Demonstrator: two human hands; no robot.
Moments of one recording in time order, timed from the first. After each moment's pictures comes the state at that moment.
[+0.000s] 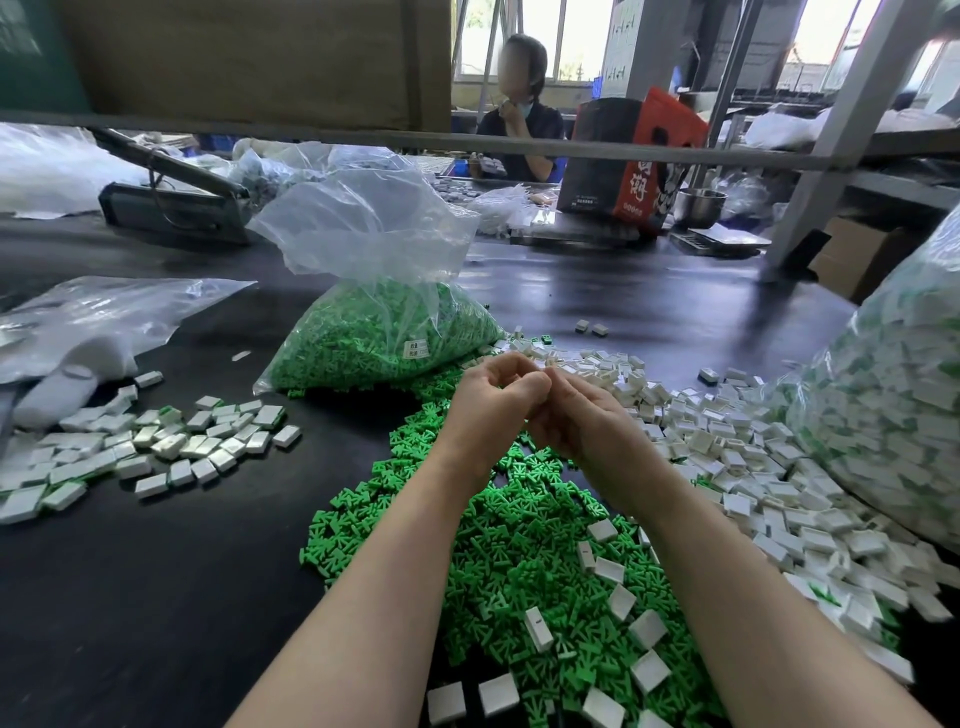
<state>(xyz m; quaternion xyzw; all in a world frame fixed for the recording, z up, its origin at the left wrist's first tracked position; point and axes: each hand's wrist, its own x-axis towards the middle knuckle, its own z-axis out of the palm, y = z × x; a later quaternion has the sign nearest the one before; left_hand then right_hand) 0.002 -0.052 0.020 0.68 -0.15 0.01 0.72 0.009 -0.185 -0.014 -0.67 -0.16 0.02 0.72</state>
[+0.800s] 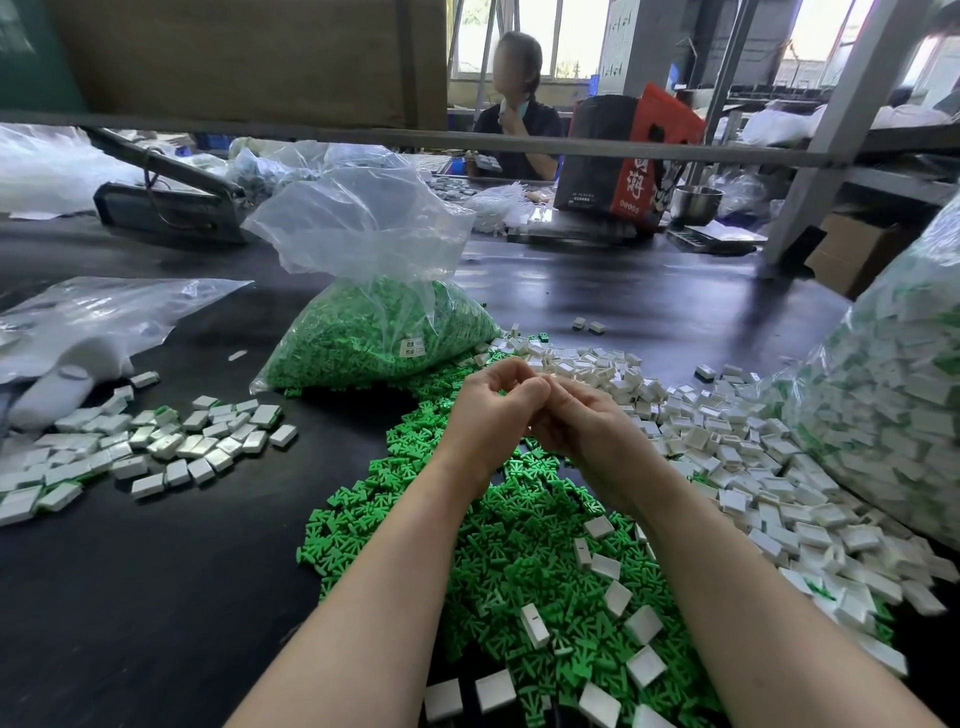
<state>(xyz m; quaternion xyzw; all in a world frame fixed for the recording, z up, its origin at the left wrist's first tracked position) 0.005 -0.057 0.009 0.68 -0.13 0.01 0.72 0.007 -0.188 -0.015 -0.68 -0.15 0.04 0.72</state>
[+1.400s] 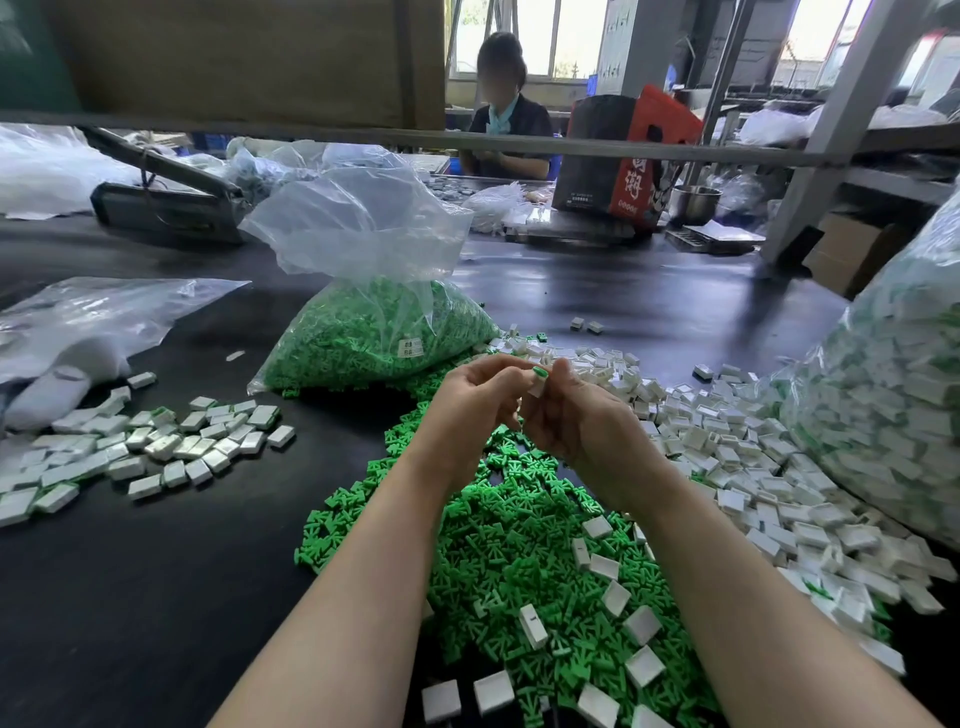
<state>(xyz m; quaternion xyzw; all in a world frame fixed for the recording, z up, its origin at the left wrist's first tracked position) 0.016 -0.041 0.008 0.61 -0.13 -0.04 0.78 0.005 -0.180 -0.007 -0.62 -0.12 0.06 0.77</state>
